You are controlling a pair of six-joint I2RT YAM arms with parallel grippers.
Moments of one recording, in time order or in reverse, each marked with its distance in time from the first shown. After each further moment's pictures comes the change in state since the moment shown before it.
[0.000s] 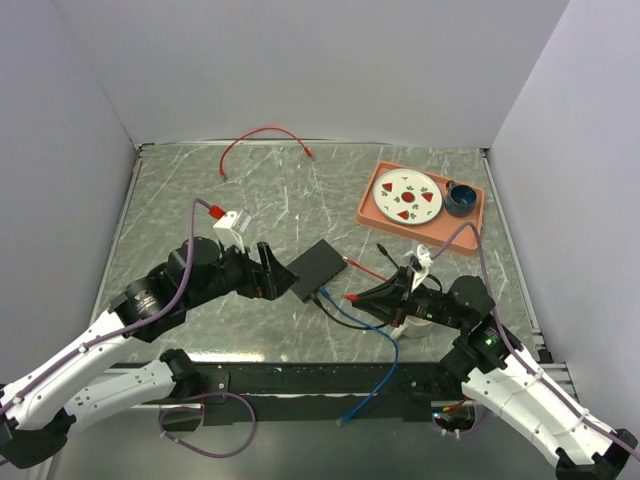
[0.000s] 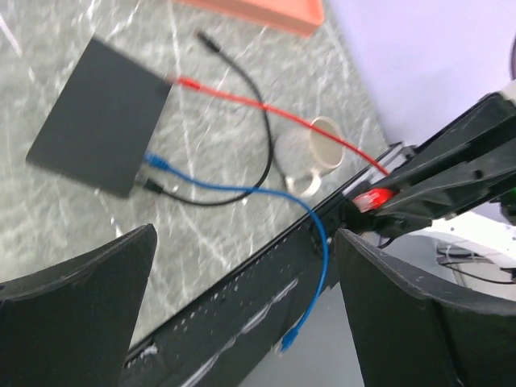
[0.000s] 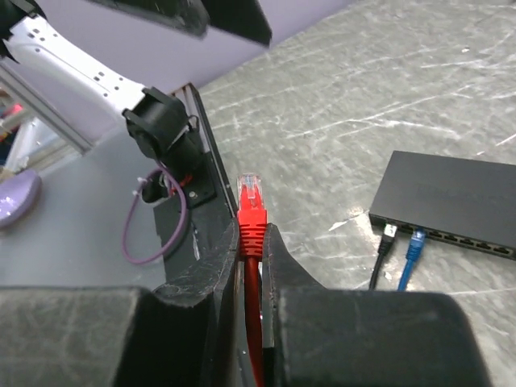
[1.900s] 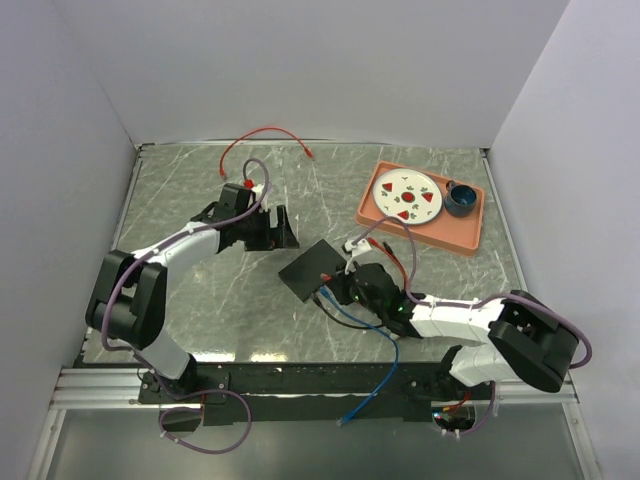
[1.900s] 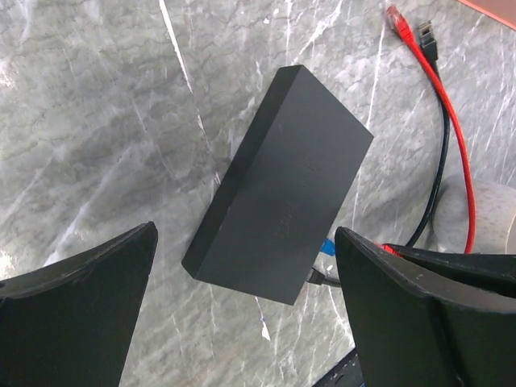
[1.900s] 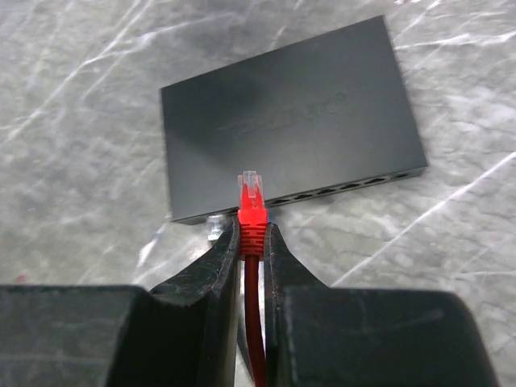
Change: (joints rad) left arm 0.497 0.833 0.072 0.295 0.410 0.267; right arm 0.243 0.882 0.006 0.444 0.769 0.044
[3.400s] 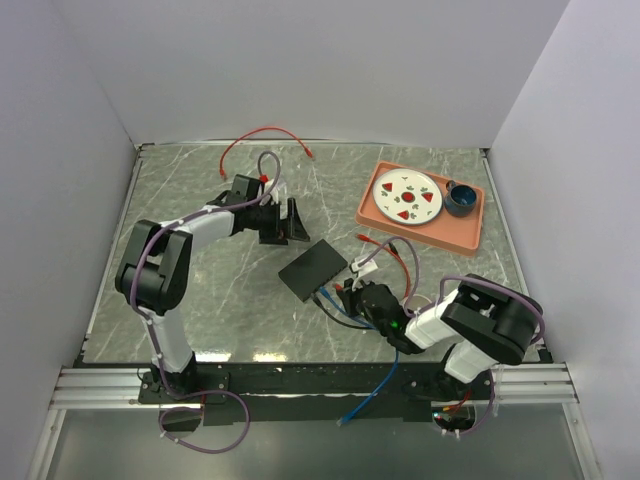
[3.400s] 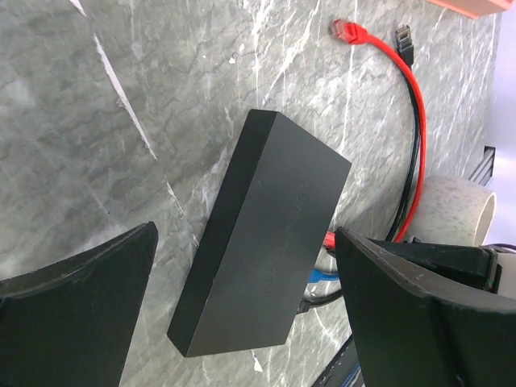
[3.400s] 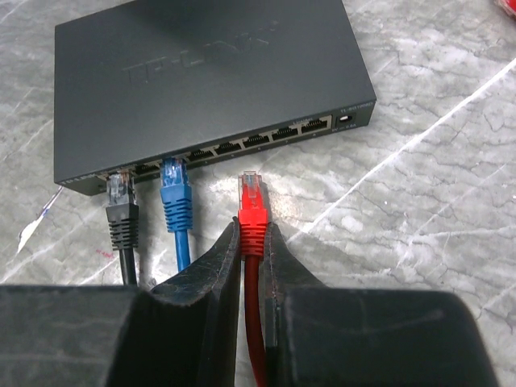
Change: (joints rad) left arm 0.022 0.261 0.176 0.035 0.194 0.013; right arm 0.019 0.239 -0.229 0.516 0.121 -0.097
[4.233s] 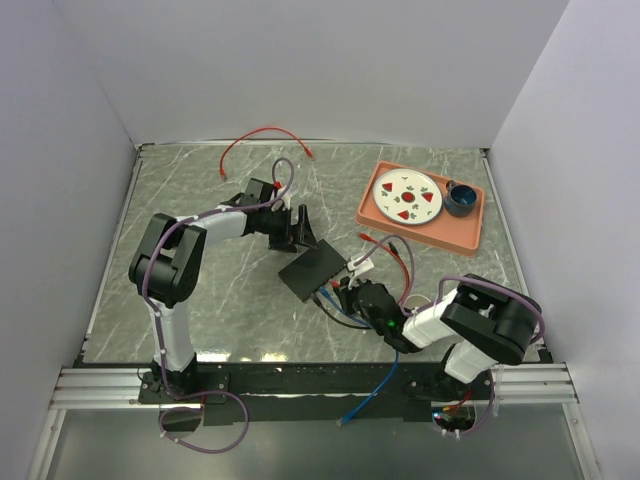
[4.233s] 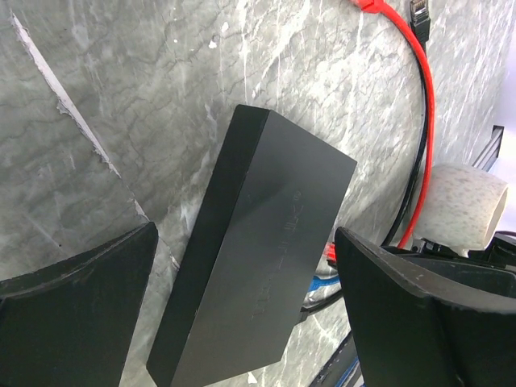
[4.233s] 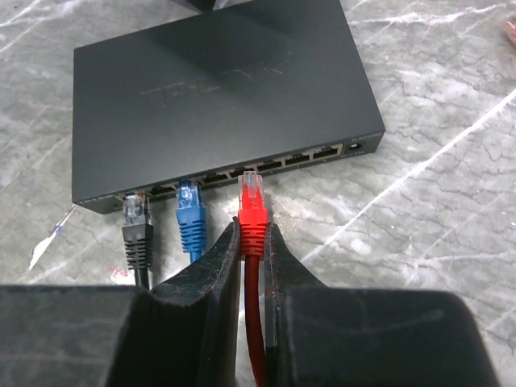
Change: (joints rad) left arm -0.057 0.093 0.049 -0.016 0.015 -0.006; right arm 0.022 0.003 0.030 0.000 0.032 -0.030
